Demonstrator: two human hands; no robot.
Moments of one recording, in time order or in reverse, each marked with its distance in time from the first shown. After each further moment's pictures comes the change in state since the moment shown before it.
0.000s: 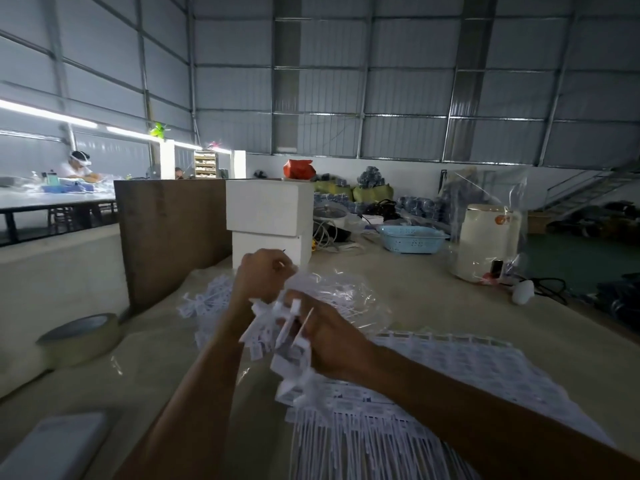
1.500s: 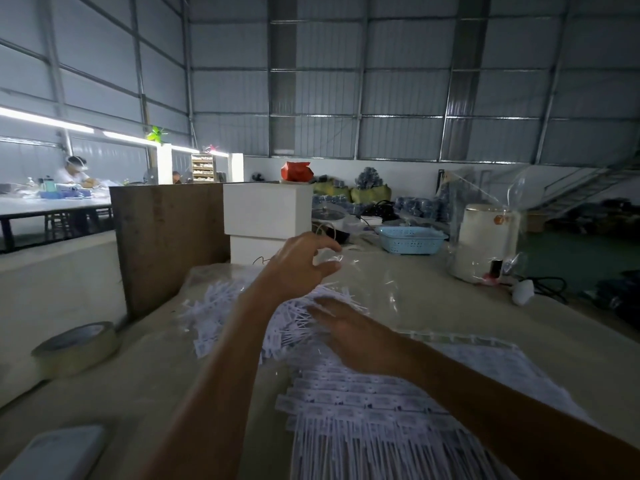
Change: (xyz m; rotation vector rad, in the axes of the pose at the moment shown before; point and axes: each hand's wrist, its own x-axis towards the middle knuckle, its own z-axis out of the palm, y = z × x) left_hand 0.004 0.074 -0.013 0.016 -0.195 0.288; right_hand -0.009 0.069 -0.008 -0.500 -0.239 -0.041
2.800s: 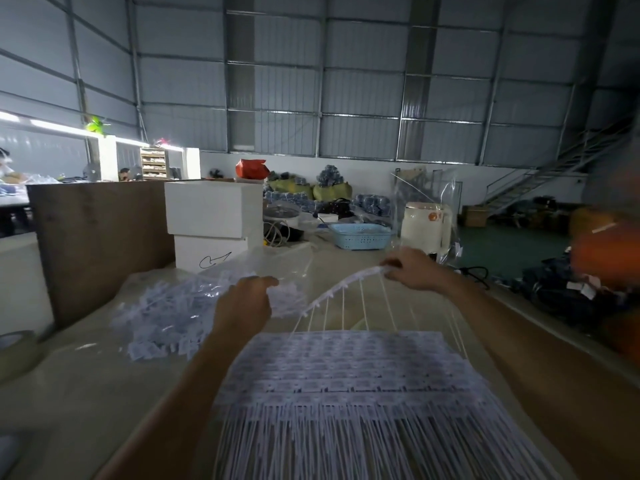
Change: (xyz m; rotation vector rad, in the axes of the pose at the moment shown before) left_hand -0.028 -0.005 0.076 0.299 0.024 -0.268; right_hand -0.098 0.154 -0.109 0.185 -0.036 0.693
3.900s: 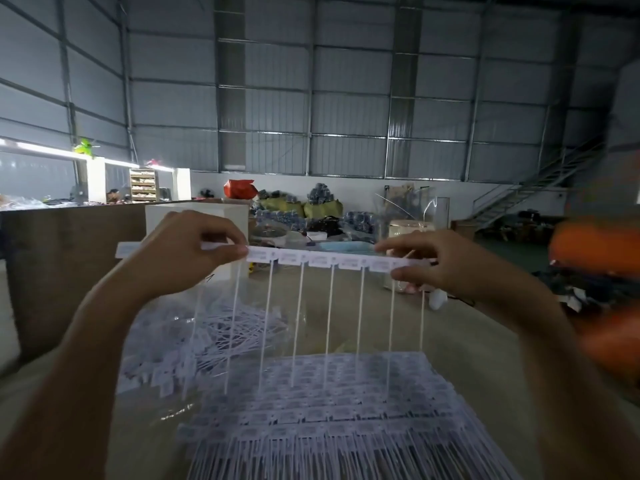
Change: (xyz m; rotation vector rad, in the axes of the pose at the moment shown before) left_hand 0.004 0.041 -0.166 -0.212 0.091 0.321; right_hand -0.113 -0.055 -0.100 0.218 0.114 -0.225
